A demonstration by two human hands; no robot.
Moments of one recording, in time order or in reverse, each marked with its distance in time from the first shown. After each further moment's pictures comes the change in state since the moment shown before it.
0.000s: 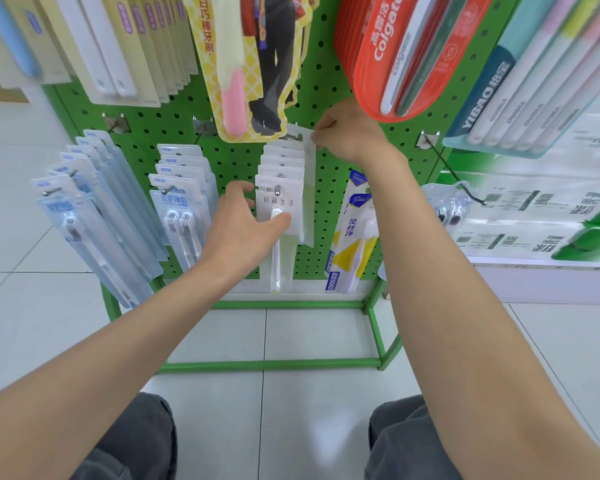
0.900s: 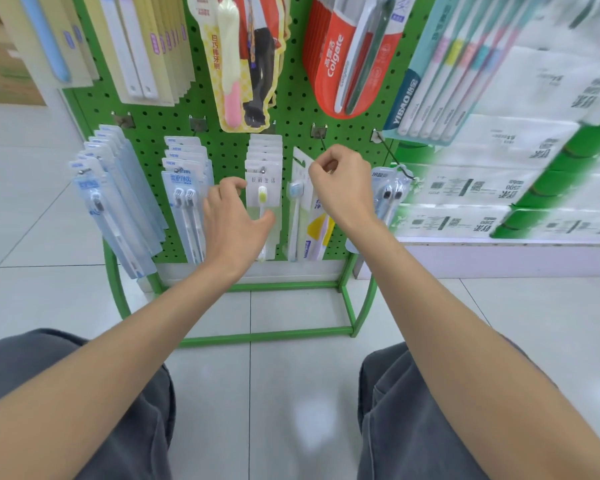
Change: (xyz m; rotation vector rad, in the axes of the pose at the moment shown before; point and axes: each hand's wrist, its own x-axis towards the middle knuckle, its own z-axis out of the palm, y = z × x) left_hand -0.064 0.006 -0.005 0.077 0.155 0.148; right_hand -0.147 -0.014 0.004 0.267 0.380 0.054
